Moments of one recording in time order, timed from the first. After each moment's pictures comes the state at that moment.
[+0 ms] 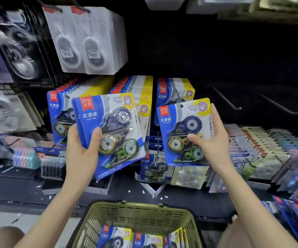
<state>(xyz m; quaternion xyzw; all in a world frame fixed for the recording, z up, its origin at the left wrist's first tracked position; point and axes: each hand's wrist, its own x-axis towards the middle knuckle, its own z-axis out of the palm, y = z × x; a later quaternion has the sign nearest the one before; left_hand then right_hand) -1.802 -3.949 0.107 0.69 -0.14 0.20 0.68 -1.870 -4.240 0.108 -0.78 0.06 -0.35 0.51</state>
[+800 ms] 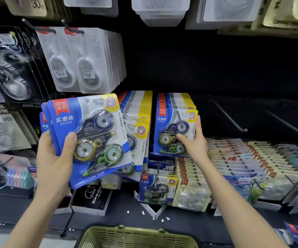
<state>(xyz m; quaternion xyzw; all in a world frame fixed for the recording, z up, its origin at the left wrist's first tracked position) -1.752 -3.935 0.130 0.67 -0.12 0.26 0.68 -1.756 -4.278 0.084 -0.81 0.17 -0.29 0.48</state>
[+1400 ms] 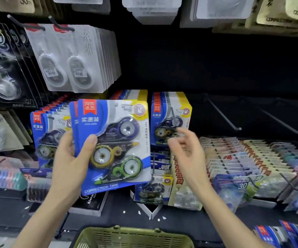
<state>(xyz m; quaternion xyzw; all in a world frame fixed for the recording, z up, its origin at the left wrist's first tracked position) -1.772 -3.974 0.138 0.64 -0.17 0.14 0.73 -1.842 -4.201 0.130 -0.74 0.07 -0.31 0.59</state>
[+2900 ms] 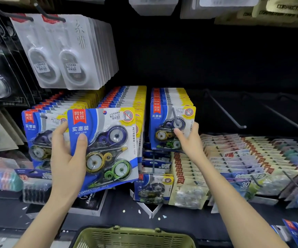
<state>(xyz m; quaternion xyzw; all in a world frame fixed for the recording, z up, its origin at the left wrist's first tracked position) -1.751 -3.975 0.120 0.70 -0.14 0.22 0.67 -1.747 -4.286 0.078 -0.83 0.16 -0.27 0.46</state>
